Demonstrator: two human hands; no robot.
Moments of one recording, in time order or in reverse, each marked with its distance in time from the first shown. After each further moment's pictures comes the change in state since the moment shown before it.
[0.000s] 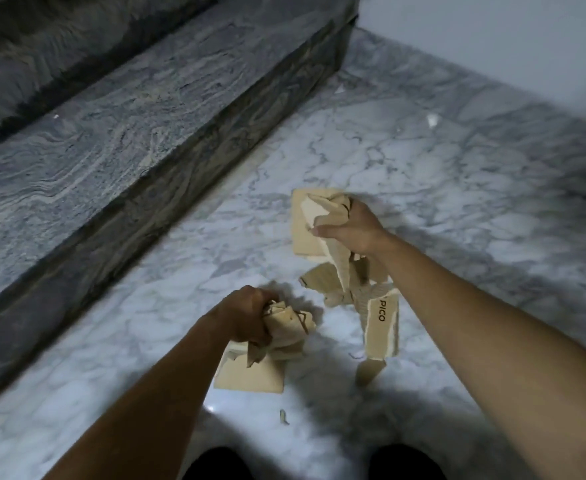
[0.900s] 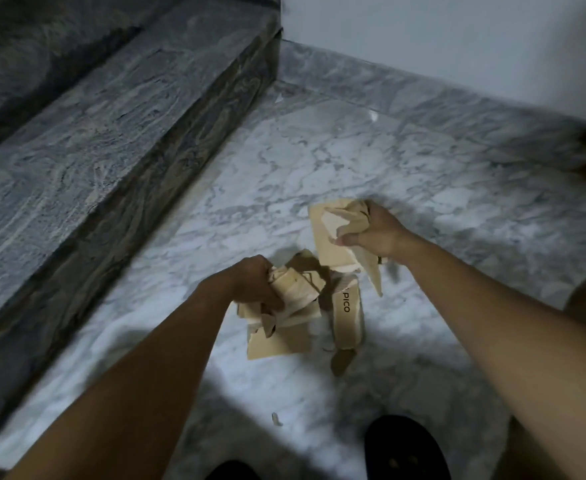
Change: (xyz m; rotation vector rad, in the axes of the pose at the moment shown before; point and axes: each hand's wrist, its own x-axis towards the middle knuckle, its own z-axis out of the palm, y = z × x) left_hand 0.049 0.058 -0.057 -0.049 -0.092 0.034; right_hand -0.055 0.035 -0.079 -0.115 0.154 0.143
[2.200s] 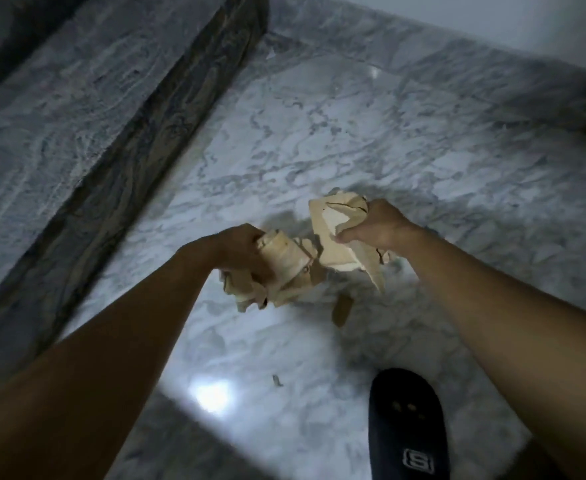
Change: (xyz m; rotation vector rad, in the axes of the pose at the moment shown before) left_hand -0.025 0.004 -0.022 -0.097 -0.110 -0.006; right_hand -0.025 0.015 0.009 -0.111 -0.081 0.197
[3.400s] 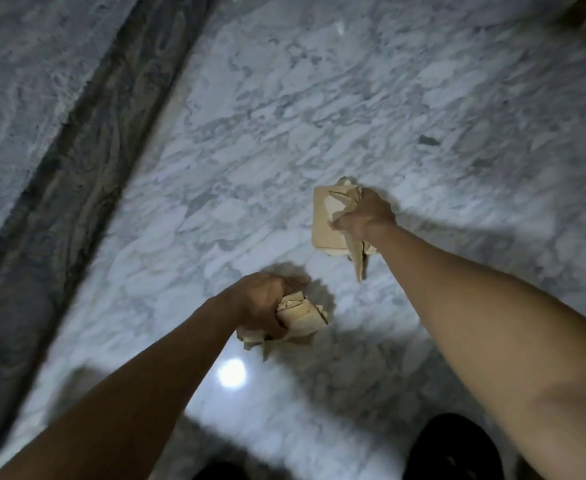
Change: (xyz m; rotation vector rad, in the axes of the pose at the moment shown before) left_hand -0.078 -0.074 0.162 0.540 -0.172 0.374; right_hand -0.074 0.053 0.139 0.063 0.253 0.240
